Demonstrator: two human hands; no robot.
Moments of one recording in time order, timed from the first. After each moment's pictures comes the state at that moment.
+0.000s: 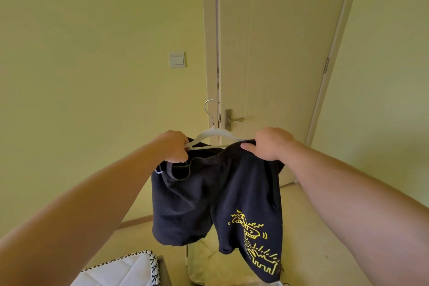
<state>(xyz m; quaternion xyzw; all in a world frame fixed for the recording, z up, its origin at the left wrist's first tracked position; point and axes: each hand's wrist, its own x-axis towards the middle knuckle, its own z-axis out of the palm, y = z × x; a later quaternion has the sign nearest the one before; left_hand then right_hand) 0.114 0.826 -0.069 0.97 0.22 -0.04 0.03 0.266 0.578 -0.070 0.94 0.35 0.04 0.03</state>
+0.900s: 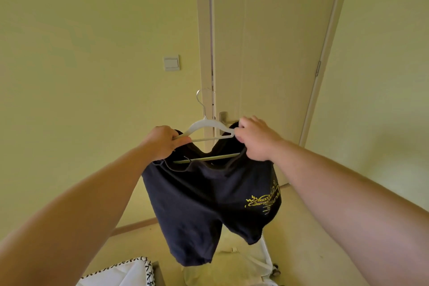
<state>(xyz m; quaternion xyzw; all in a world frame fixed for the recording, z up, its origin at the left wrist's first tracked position) 0.116 0.852 -0.071 0.95 0.23 0.10 0.18 0.254 0.583 -0.056 0.85 0.50 0.15 -0.01</state>
